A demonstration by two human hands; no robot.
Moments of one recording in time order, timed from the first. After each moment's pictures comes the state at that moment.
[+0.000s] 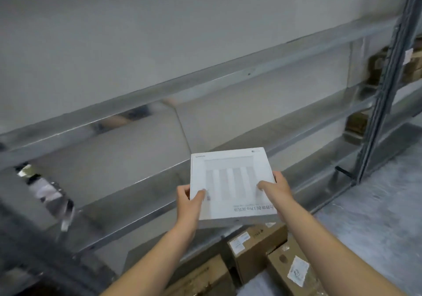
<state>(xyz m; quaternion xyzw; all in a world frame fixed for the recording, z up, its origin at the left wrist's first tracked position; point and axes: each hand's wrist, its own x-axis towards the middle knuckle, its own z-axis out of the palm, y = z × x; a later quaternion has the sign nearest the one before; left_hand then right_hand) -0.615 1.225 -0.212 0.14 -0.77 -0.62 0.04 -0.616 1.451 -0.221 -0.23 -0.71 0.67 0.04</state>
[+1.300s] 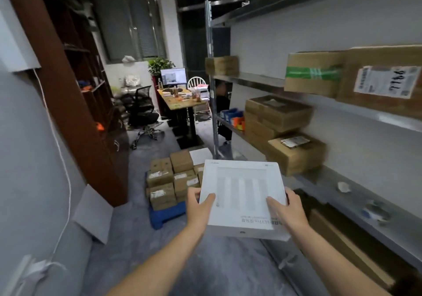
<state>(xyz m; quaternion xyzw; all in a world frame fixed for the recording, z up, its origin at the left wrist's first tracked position) 0.020 0.489 -0.164 0.59 -0.43 -0.42 0.54 -0.212 0.501 -0.179 0.45 -0.67 0.49 -0.33</state>
